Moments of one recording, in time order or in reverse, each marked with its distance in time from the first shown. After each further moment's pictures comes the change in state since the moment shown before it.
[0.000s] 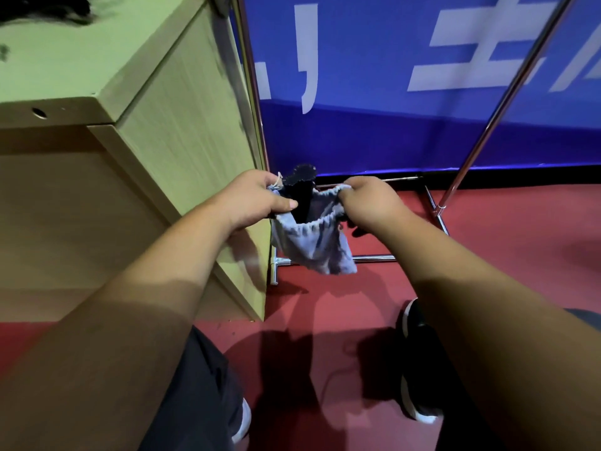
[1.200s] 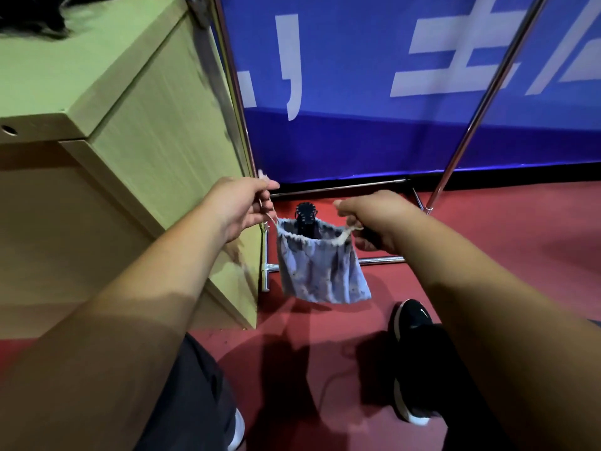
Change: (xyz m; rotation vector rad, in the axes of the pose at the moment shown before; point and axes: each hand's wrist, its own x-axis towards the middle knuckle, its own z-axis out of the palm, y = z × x) left_hand 0.015 0.012 0.016 -0.545 0.146 -0.170; right_hand -0.002 0.027 -0.022 0.517 -0.173 0.293
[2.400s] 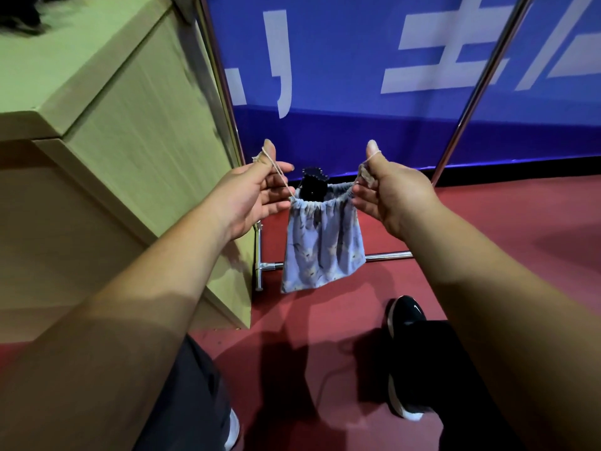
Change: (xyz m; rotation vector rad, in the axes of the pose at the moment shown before) left_hand -0.018 0.007 0.032 -0.123 -0.193 0.125; right_hand 0.002 -0.011 -0.028 0.499 0.132 -0.205
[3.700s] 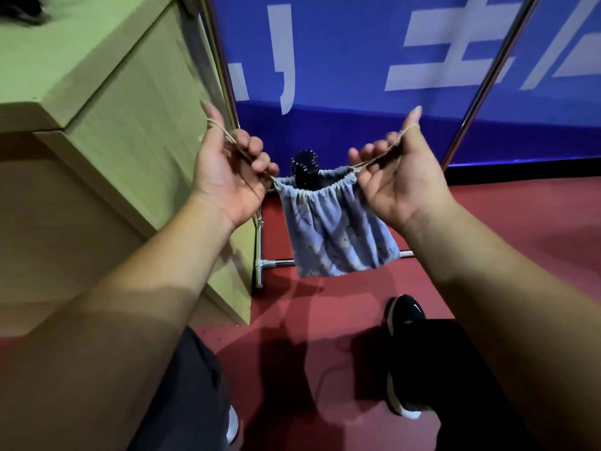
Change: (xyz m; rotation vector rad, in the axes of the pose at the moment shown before) left_hand -0.015 0.027 0.001 -0.570 0.029 0.131; right_hand -0.018 -0.024 0.016 0.648 -0.132 -0.036
